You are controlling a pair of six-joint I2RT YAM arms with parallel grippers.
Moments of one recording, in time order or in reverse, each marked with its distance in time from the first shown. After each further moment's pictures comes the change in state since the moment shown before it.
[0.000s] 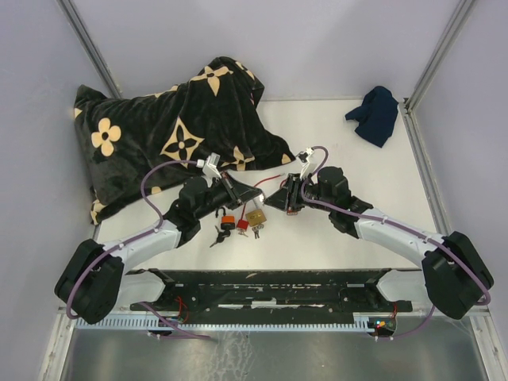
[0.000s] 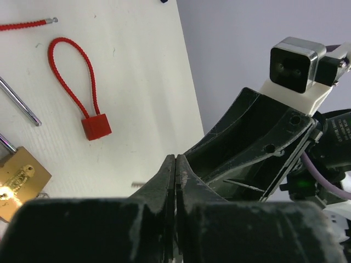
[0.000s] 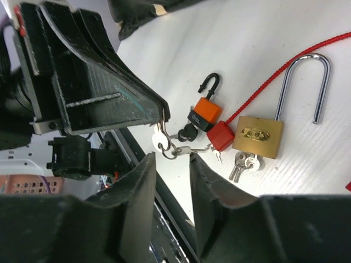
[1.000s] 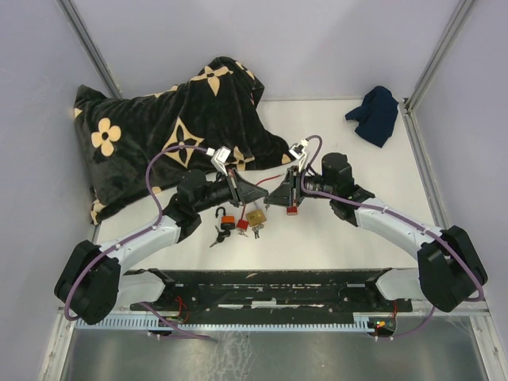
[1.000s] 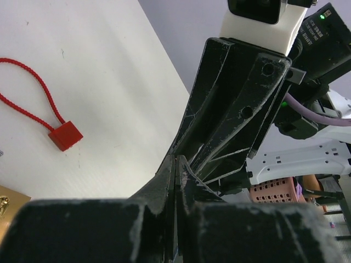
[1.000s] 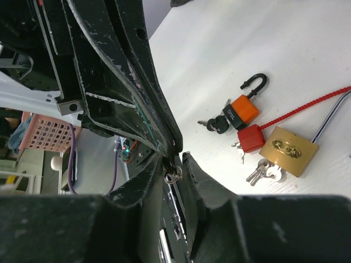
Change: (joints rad) left arm 0.000 -0.014 0.091 -0.028 0.220 0.223; right arm -0.089 0.052 0.107 -0.034 -0.355 -0.148
